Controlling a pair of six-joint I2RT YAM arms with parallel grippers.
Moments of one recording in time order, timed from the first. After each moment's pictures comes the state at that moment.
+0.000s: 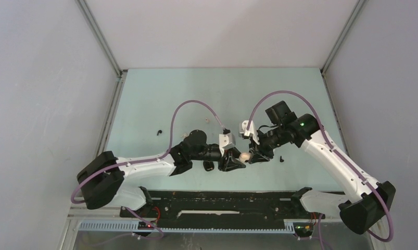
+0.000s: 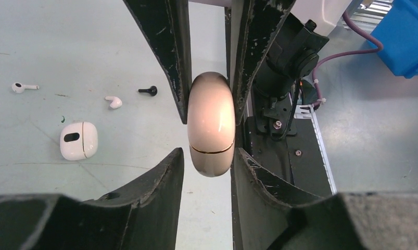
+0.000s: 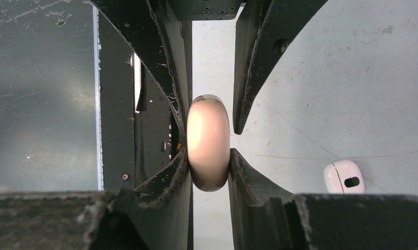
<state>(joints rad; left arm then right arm) -0.99 1.37 0.65 0.56 0.60 -0.07 0.55 1.17 1.14 -1.12 -0.76 -0.77</state>
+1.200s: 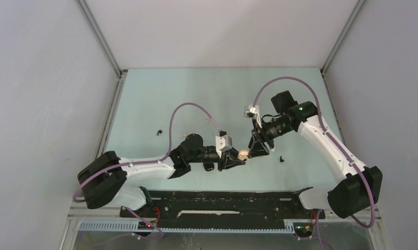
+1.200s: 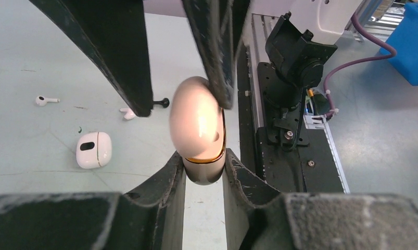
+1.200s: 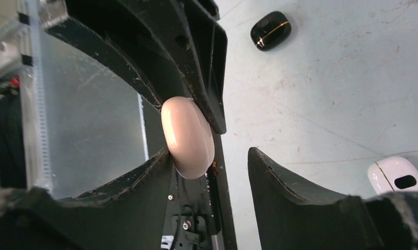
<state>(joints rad) -1.00 1.37 0.58 0.73 0.55 -0.07 0.40 1.30 1.20 -1.16 -0.93 -0.65</state>
